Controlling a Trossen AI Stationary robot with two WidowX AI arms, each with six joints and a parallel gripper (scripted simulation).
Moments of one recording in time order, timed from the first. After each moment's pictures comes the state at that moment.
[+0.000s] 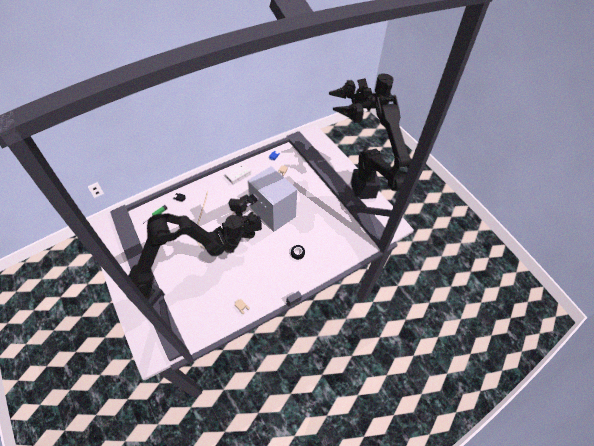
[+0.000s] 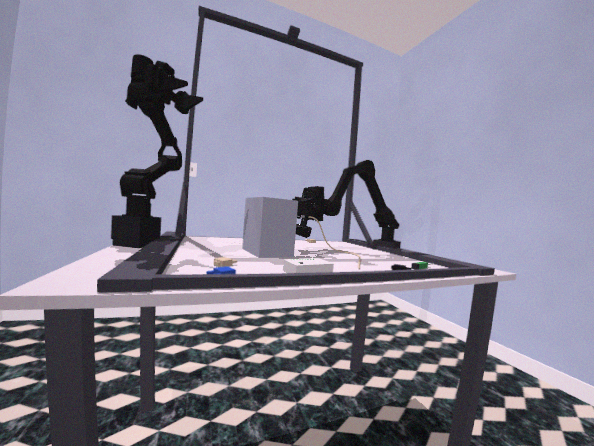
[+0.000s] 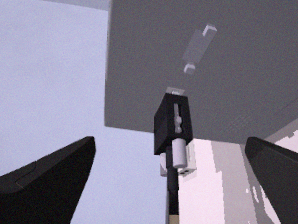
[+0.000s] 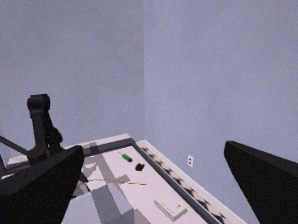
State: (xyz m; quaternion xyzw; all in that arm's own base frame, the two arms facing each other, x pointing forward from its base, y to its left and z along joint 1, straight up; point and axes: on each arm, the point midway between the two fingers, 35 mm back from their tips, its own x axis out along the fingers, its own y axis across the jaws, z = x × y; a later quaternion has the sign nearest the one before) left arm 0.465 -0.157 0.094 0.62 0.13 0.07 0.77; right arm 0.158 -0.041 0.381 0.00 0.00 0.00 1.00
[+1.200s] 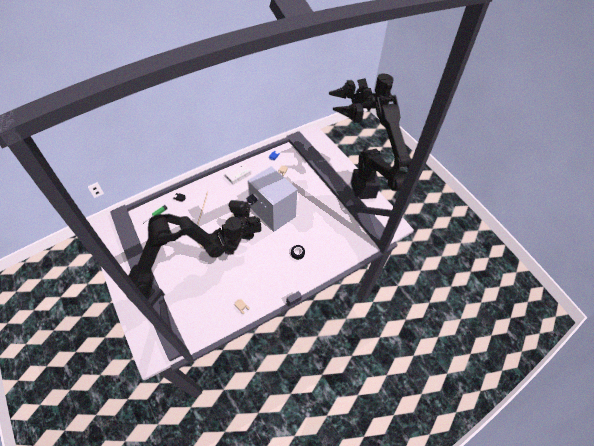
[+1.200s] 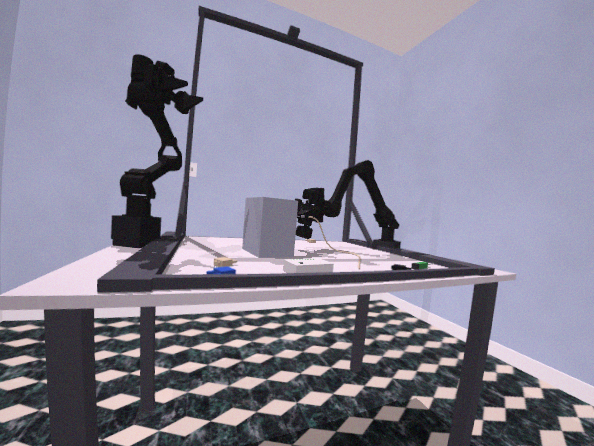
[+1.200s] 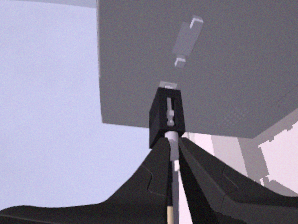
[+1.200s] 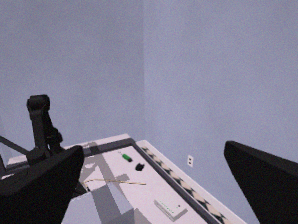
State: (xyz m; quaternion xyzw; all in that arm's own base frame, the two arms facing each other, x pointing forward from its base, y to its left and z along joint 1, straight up) left arm 0.461 -0.156 0.090 0.63 0.13 0.07 0.76; right arm 0.158 -0.041 0.381 0.00 0.00 0.00 1.00
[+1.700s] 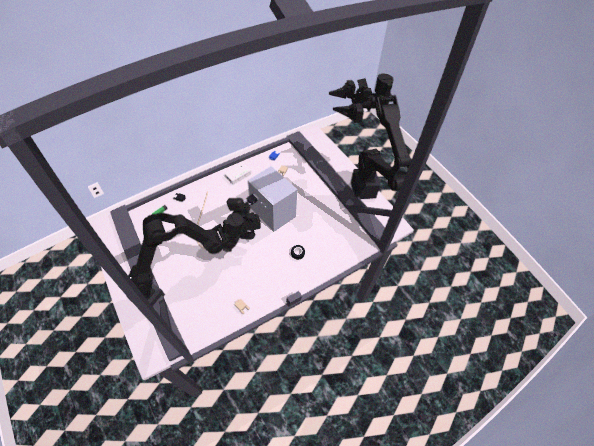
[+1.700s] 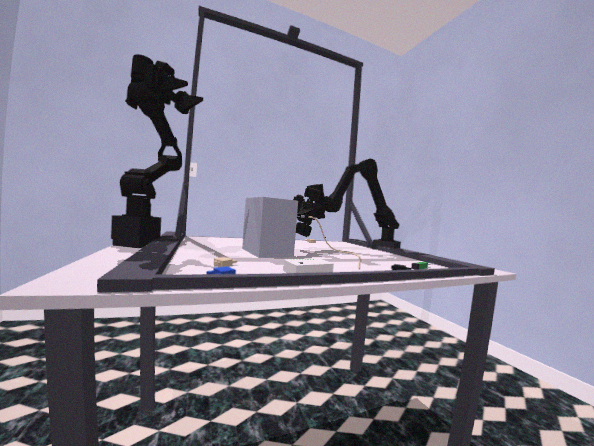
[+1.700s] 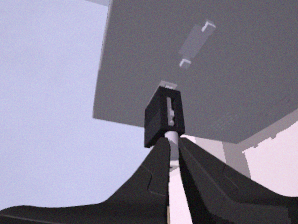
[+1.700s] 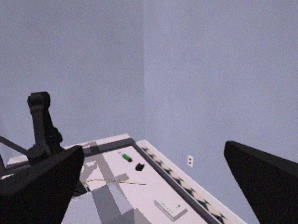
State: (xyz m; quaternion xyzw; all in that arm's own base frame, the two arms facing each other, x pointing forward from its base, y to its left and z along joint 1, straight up) left arm 0.461 -0.155 0.092 0.58 0.16 0.05 0.80; right arm 0.158 -0.041 0.381 0.00 0.00 0.00 1.00
